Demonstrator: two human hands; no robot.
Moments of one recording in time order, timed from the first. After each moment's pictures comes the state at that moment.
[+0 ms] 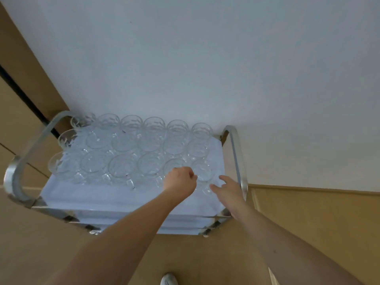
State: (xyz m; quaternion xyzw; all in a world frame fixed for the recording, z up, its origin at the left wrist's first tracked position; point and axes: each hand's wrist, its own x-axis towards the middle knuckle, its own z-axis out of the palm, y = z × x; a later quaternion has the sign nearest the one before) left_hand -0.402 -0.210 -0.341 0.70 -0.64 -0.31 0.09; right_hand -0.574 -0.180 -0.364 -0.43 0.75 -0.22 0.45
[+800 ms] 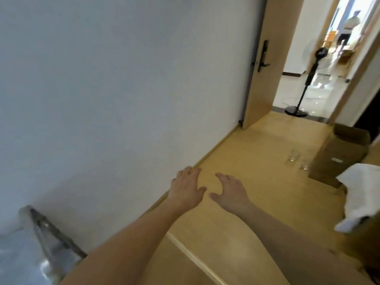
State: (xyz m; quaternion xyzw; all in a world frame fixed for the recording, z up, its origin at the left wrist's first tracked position) left_hand -0.917 0.007 -0.244 0.22 -0.96 -0.16 0.05; right_hand -1.021 0.142 -0.270 -0.32 0.92 -0.20 0.13
